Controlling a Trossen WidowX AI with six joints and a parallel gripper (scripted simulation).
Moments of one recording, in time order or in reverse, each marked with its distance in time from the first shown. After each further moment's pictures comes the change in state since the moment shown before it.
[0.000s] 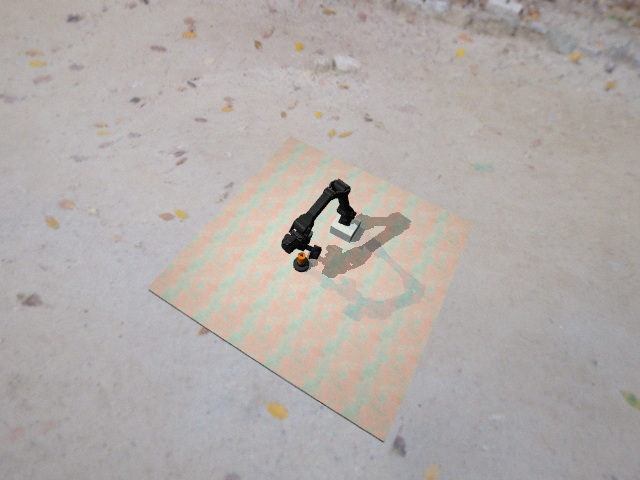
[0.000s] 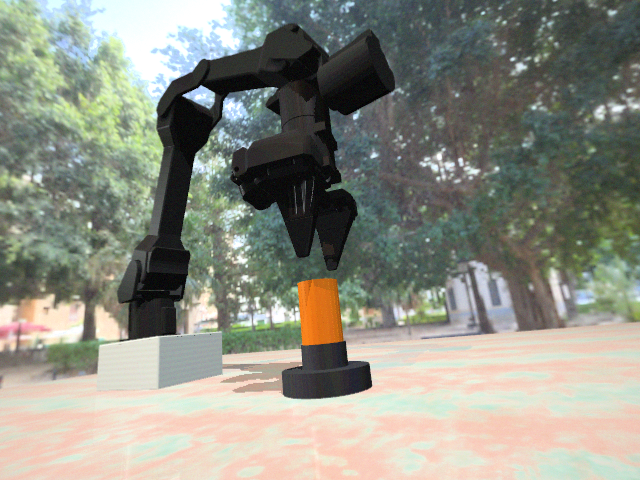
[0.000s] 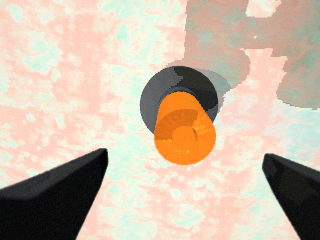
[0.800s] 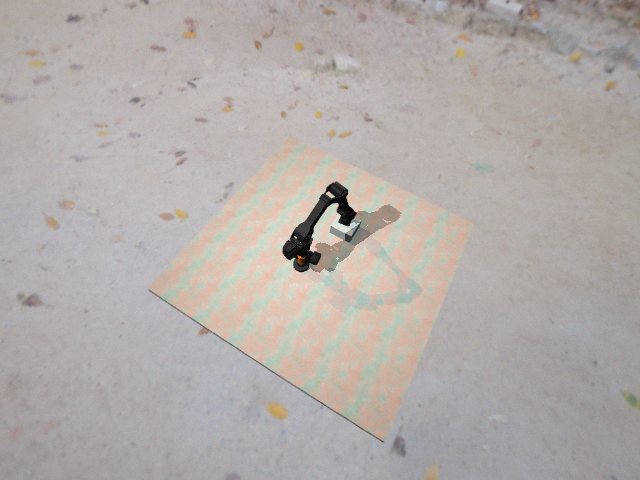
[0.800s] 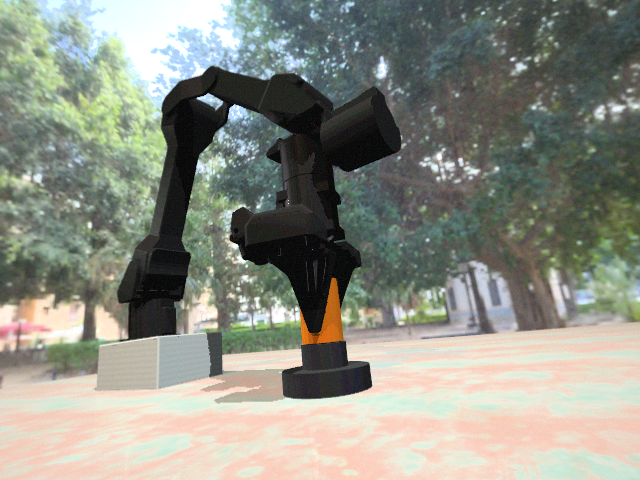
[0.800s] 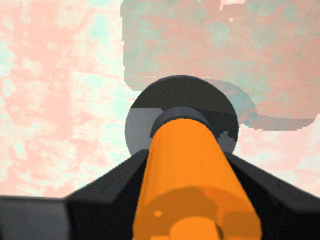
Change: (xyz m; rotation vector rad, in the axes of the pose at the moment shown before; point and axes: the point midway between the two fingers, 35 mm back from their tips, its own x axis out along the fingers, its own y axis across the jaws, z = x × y) arm 0.066 -0.001 0.004 0.002 0.001 0.000
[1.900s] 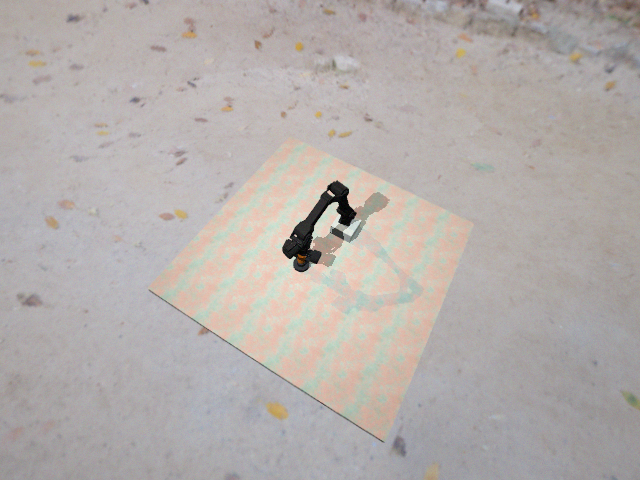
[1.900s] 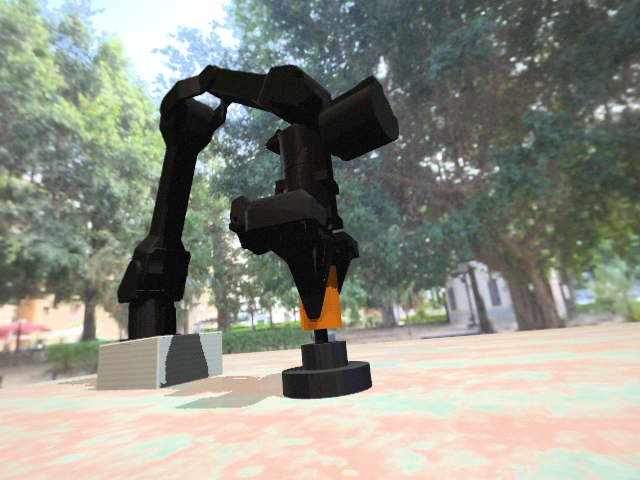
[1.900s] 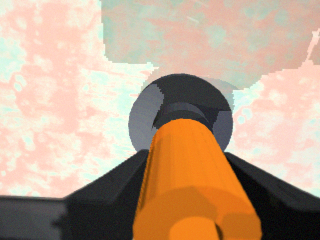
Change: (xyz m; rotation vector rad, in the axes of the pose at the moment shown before) arm -0.012 0.000 0.000 -0.015 0.001 0.000
